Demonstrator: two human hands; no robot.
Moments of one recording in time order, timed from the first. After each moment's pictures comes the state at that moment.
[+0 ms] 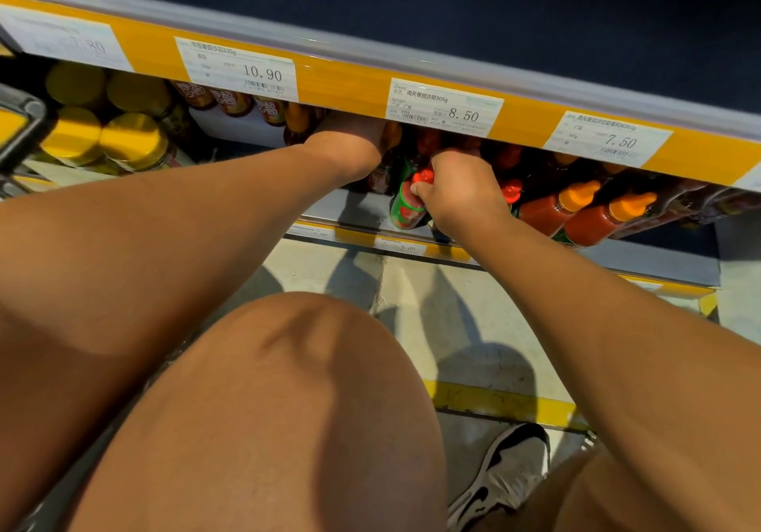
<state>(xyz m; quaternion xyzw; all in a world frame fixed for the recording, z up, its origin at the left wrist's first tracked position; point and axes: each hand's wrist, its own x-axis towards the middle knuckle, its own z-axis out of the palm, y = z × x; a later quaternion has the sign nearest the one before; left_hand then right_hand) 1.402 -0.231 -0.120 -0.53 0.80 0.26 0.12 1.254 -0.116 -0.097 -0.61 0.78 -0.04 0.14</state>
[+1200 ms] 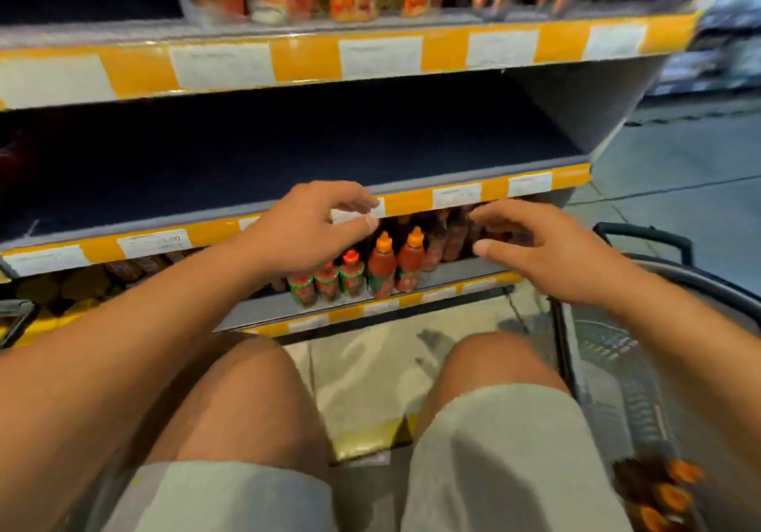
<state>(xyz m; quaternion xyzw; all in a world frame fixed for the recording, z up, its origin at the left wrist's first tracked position) 1.353 -0.023 0.149 -0.25 0.91 0.31 -0.15 1.112 0.185 0.153 -0.54 0.77 -0.27 0.20</state>
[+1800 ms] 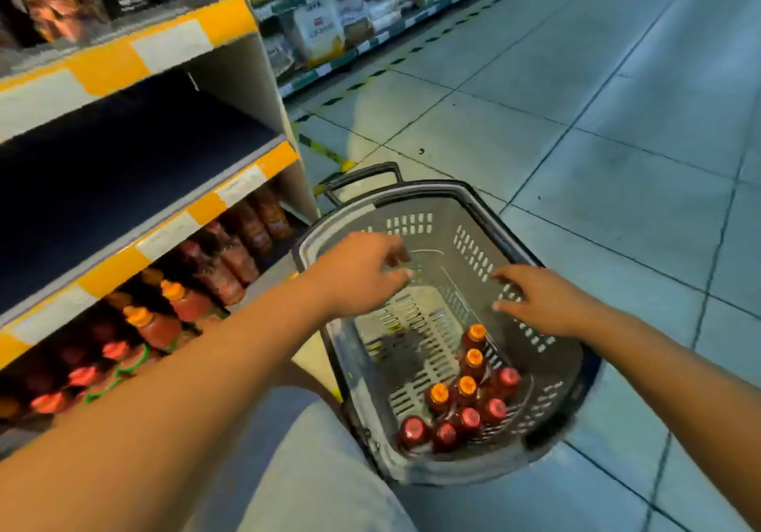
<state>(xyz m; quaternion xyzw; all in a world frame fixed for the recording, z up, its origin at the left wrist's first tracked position) 1.089 0.277 0.132 0.04 0.97 0.22 0.09 0.995 0.562 0.047 -0.21 0.94 -0.17 0.21</state>
